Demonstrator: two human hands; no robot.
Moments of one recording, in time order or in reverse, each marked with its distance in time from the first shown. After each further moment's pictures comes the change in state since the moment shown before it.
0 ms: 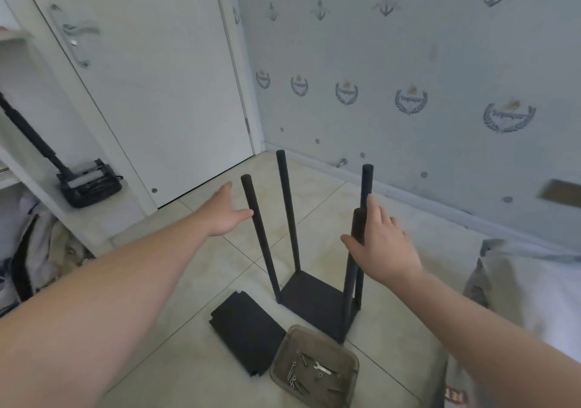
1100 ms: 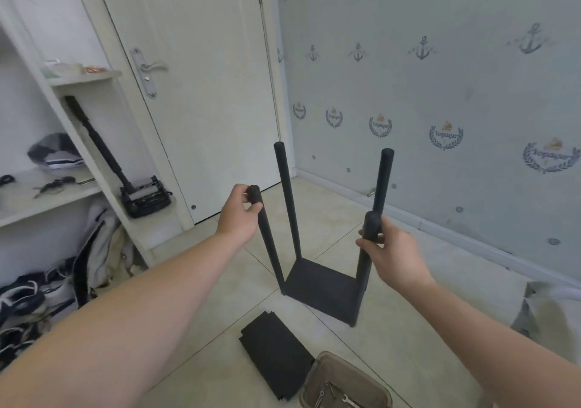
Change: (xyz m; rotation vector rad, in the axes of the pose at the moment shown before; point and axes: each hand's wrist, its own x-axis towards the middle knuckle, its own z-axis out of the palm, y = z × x) left_hand -0.024 -0.009 -0.035 -0.576 0.462 0.055; right_hand 0.009 -0.054 -0.009 0.504 0.064 -0.039
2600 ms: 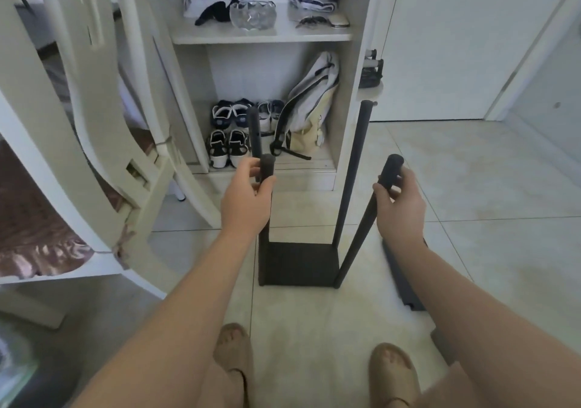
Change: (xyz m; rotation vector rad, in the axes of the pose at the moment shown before) left_hand -0.286 -0.226 -0.332 0.156 0.605 -0.280; right_hand -0.185 -0.142 0.365 0.303 -0.339 -0.177
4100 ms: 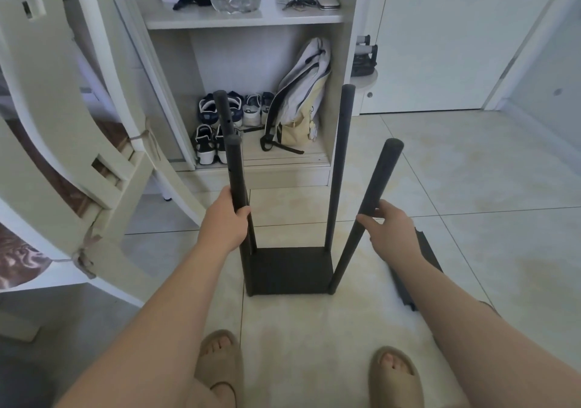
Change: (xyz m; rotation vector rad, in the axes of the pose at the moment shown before) left_hand 0.006 -0.066 0.024 0.281 -0.187 -0.244; right_hand 0.005 0.070 0.006 -0.290 -0.255 0.132
